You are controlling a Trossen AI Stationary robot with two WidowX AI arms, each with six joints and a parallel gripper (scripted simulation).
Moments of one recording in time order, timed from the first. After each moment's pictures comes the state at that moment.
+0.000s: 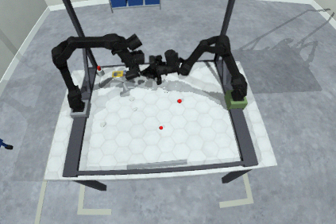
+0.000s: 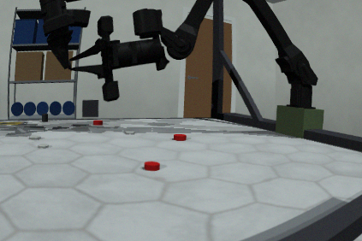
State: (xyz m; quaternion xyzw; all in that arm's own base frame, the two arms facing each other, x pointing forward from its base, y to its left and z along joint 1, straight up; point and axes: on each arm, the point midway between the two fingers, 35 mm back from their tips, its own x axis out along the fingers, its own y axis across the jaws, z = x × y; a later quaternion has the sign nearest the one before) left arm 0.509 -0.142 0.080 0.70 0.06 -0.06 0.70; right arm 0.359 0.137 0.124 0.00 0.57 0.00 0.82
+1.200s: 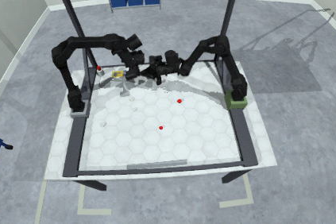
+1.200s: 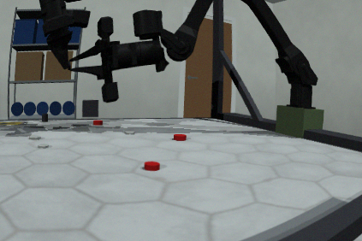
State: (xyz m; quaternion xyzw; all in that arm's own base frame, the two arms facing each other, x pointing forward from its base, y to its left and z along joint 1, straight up) left arm 0.510 -0.142 0.079 0.70 0.06 -0.06 0.71; right arm 0.359 0.137 0.123 0.00 0.57 0.00 0.82
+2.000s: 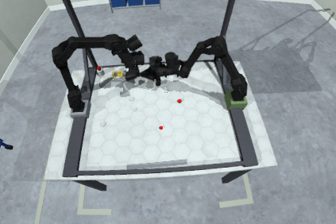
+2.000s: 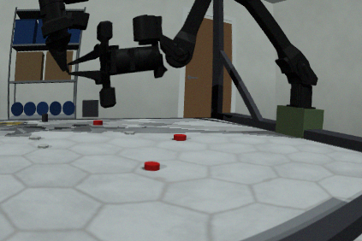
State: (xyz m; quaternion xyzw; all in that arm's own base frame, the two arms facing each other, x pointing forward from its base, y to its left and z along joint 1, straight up) left arm 0.512 -0.143 0.070 0.70 0.05 -0.05 0.71; right arm 0.356 0.137 0.119 0.00 0.58 0.00 0.81
